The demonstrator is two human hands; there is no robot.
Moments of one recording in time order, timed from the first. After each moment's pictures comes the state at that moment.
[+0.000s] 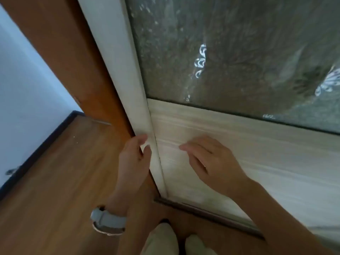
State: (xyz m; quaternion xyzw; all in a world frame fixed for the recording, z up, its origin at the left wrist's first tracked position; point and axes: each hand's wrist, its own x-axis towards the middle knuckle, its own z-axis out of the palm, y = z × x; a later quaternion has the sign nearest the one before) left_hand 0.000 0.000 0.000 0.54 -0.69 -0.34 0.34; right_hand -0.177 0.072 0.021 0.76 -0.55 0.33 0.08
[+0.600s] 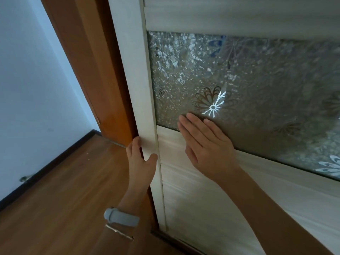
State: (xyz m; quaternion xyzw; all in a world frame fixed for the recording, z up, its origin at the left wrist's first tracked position) left_hand -0.031 -0.002 0.032 0.57 -0.58 -0.38 0.44; right_hand -0.199 0.032 0.068 0.70 -0.50 0.24 0.45
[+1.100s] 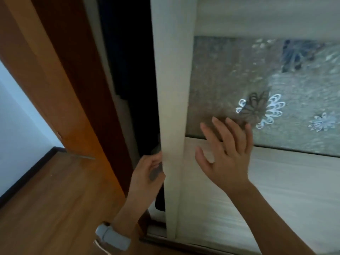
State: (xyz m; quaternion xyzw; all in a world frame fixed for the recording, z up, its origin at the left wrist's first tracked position) left_hand -0.059 0.036 0.028 0.34 -0.75 -0.43 0.37; right_hand -0.240 0.102 0.055 0.52 -0.63 0.31 0.49
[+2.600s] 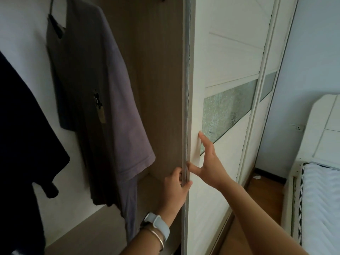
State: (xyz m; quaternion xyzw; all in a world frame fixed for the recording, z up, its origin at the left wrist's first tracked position) left_hand -0.438 0.231 0.065 -0.04 -0.88 -0.44 0.13; right_hand -0.459 0.354 0.108 0.16 -0.89 0.39 0.20
